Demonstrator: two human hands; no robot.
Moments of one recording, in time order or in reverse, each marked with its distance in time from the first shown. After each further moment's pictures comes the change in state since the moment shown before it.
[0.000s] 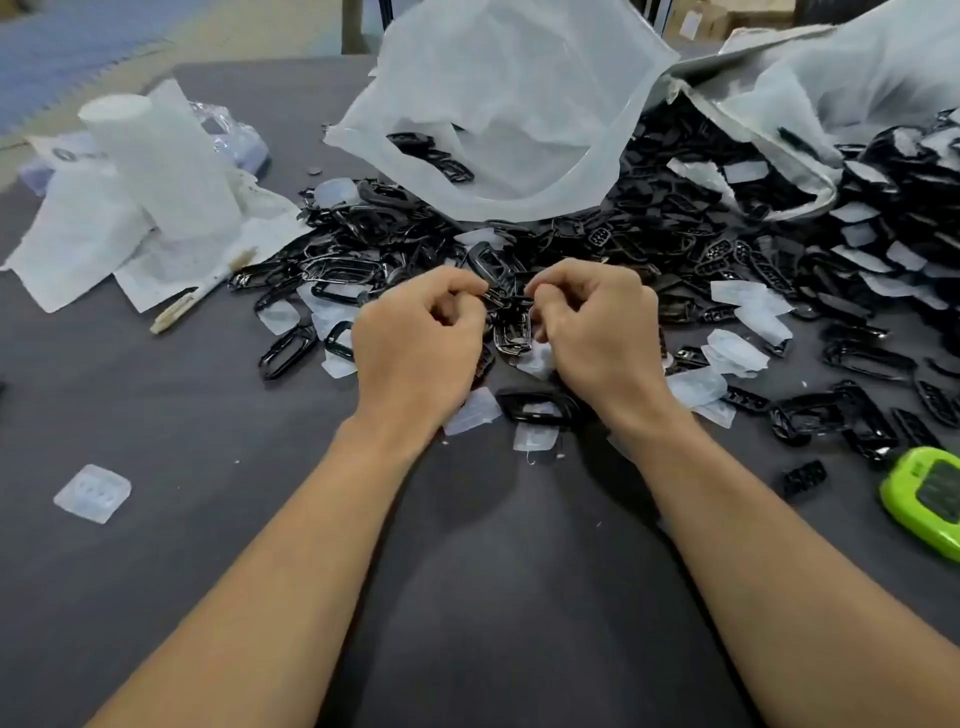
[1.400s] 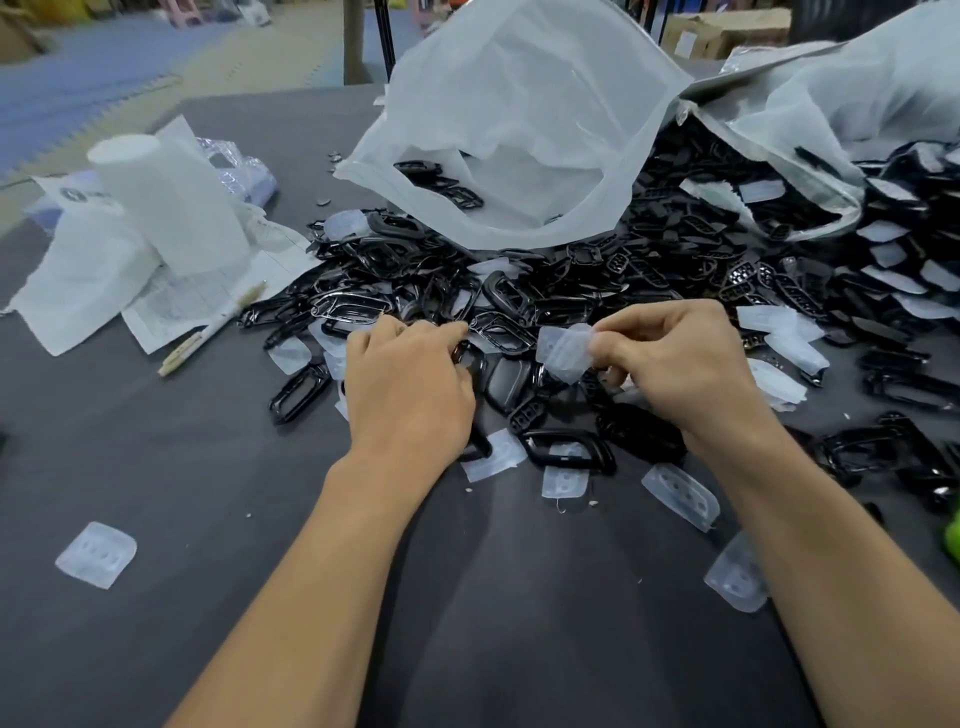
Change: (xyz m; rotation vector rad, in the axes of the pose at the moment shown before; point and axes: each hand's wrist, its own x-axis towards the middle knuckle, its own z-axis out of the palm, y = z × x) left_hand 0.014 -0.028 -0.005 0.649 -0.228 0.120; right_hand 0.010 0.019 -0.030 0.128 -0.102 0.321
